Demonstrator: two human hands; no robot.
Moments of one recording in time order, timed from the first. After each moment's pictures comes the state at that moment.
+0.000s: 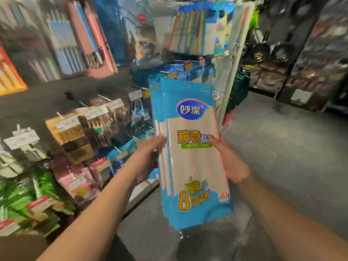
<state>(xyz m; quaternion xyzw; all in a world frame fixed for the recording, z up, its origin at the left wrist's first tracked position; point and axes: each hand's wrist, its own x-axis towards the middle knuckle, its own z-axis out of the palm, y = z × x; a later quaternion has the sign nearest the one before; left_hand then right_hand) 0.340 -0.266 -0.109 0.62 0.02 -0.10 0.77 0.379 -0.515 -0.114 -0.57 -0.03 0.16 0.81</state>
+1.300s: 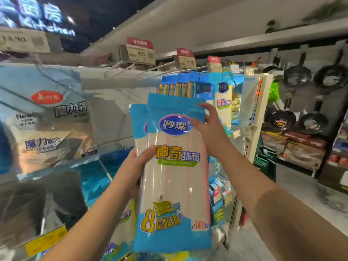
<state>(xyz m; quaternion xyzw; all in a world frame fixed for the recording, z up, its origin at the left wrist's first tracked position) 0.992 -0.400 0.016 0.59 0.00 0.11 0.80 1.112 -0.588 0.077 -0.66 -0.25 -0.09 0.70</state>
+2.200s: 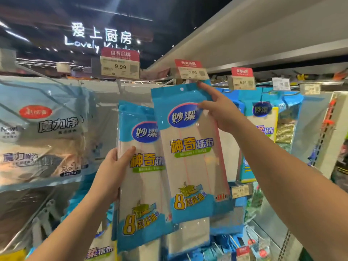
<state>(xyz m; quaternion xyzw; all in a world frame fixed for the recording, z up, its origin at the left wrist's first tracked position) 1.123 -0.398 0.041 0.64 0.21 0.40 0.63 1.335 -0.584 0.189 -0.61 -0.45 0.08 0.65</state>
